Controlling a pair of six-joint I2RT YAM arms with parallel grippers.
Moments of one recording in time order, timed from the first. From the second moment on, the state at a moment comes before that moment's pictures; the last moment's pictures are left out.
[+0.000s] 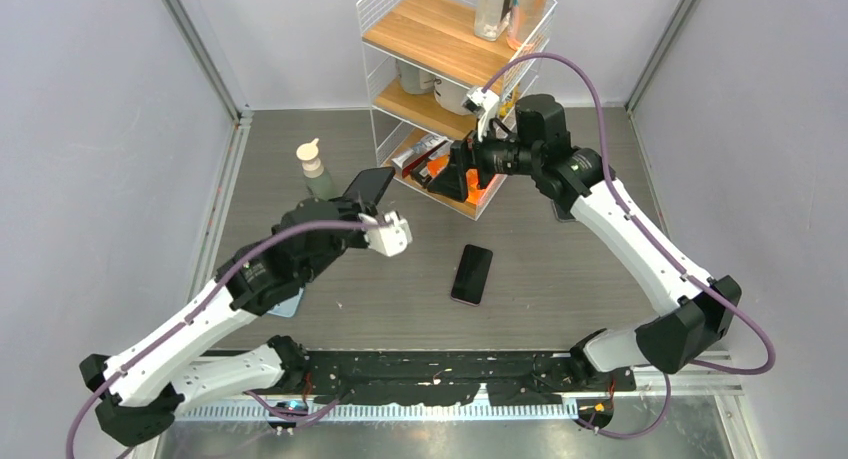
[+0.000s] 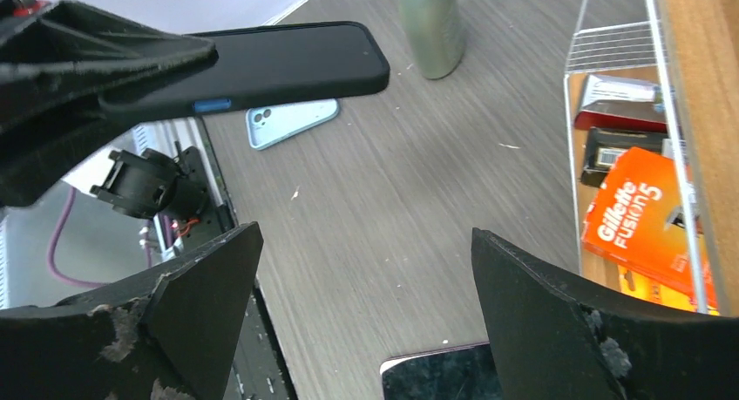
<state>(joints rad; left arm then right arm) -0.87 0.90 1.10 -0.60 -0.32 0.91 0.53 1.39 1.46 -0.47 -0.61 0.08</state>
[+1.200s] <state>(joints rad) -1.20 0.68 0.41 0.39 -0.46 2.04 0.53 1.47 1.42 -0.35 -0.86 0.22</state>
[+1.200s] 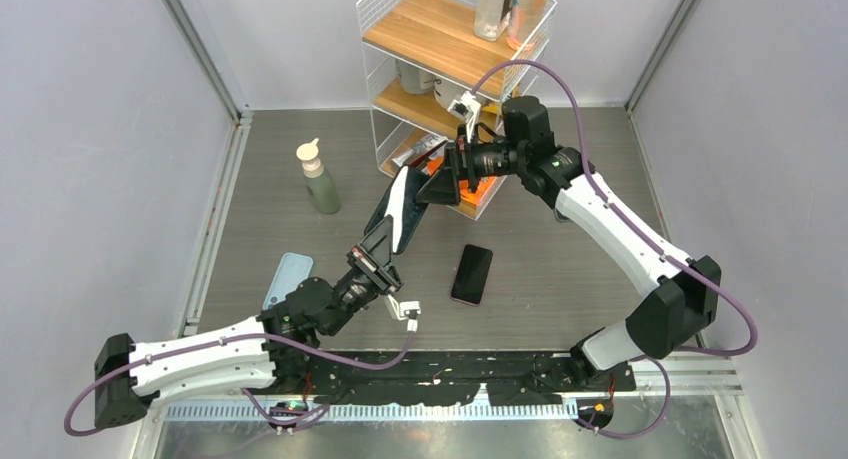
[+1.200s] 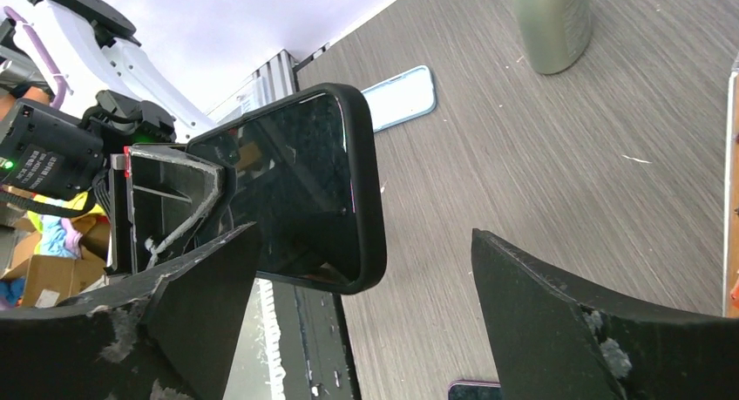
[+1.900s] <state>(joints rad) -1.22 0.71 0.39 0.48 -0.40 2.09 0.54 1.50 1.39 -0.15 -1.15 0.43</state>
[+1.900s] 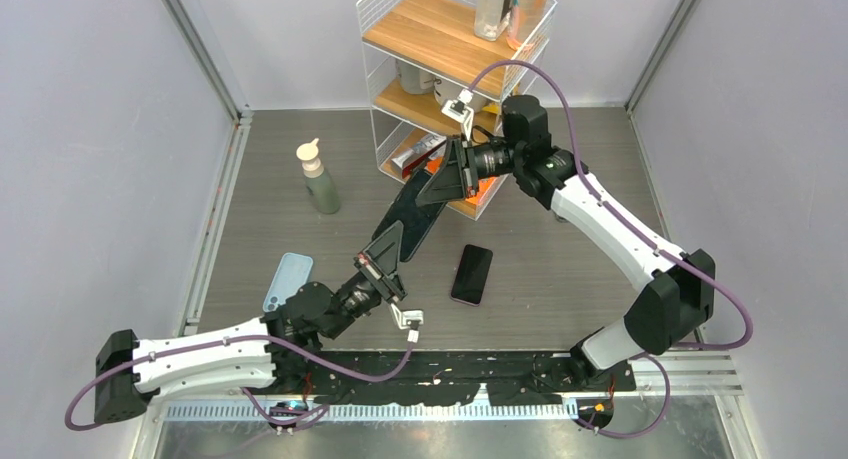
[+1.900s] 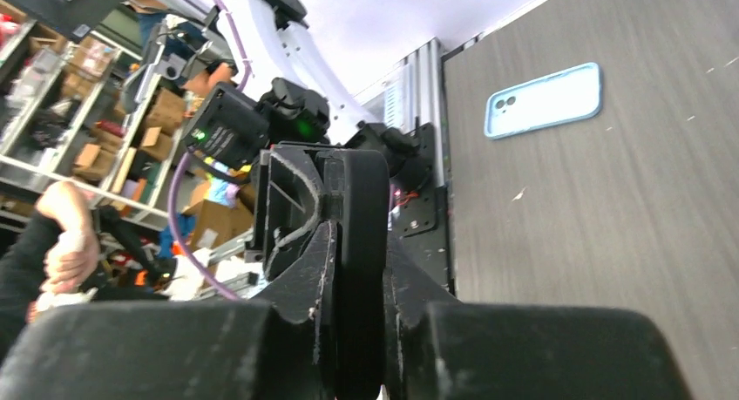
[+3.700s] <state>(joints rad) -0.84 1.01 1.54 -1.02 0.05 0.48 0.47 1.26 1.38 -0.62 -0.98 -0.23</state>
